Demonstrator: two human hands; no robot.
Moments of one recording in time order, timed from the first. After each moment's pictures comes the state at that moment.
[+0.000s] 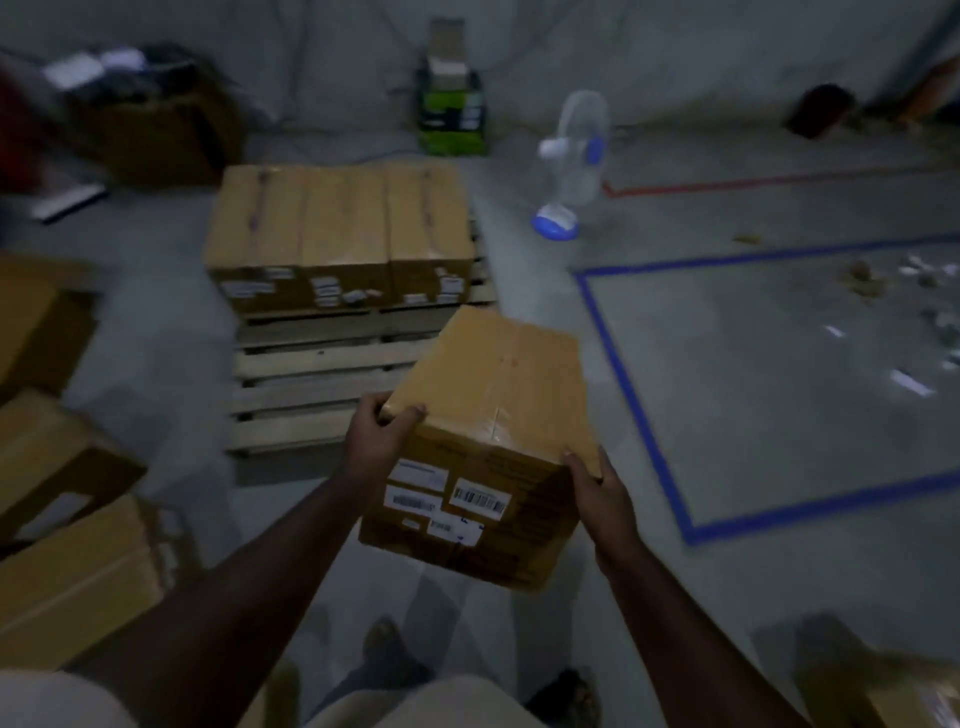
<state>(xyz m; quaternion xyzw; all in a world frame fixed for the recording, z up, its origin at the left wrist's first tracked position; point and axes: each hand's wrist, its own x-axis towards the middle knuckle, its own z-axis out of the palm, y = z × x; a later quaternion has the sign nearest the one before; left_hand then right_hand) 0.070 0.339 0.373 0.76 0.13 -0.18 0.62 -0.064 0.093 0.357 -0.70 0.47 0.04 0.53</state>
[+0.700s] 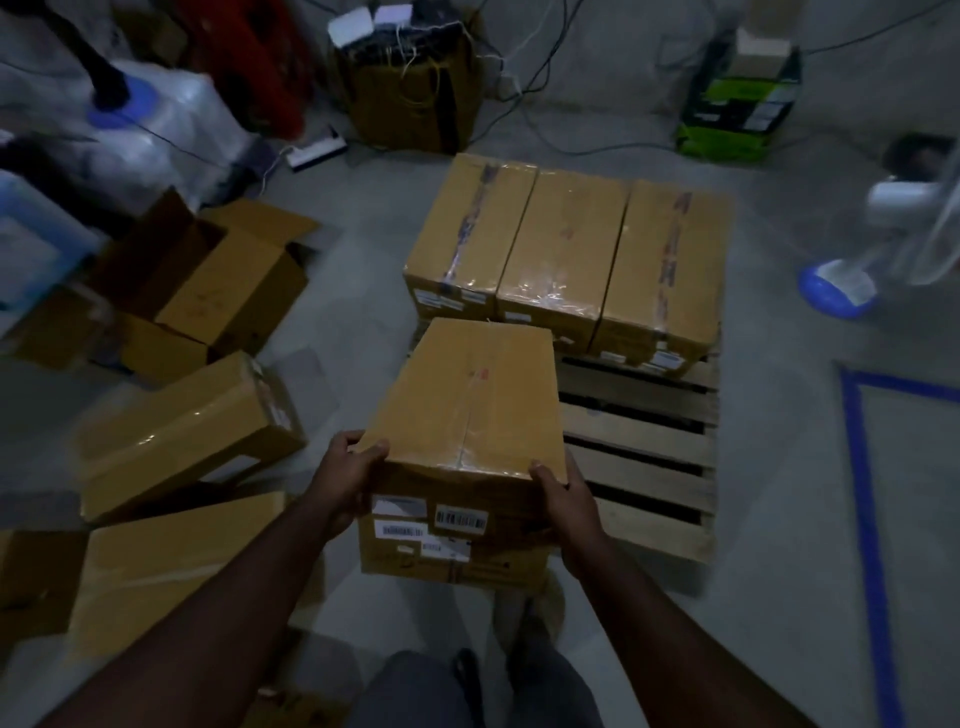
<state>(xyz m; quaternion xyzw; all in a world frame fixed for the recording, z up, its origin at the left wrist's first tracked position) 0.381 0.596 0.287 0.68 0.43 -0.15 0.58 0.384 0.313 0.247 -0.68 0.31 0.27 0.61</state>
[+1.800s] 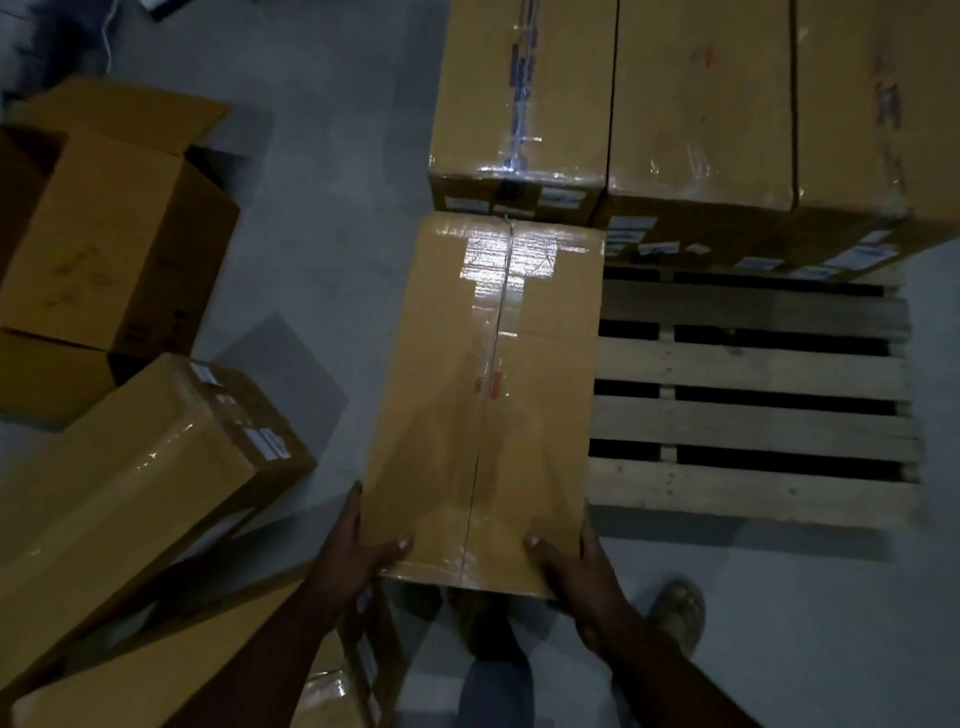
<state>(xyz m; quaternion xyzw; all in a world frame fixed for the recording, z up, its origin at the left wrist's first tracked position) 0.473 0.900 -0.043 0.73 0.30 -0.34 0.52 0.432 0.610 -0.066 -0.58 0.42 0.30 0.63</state>
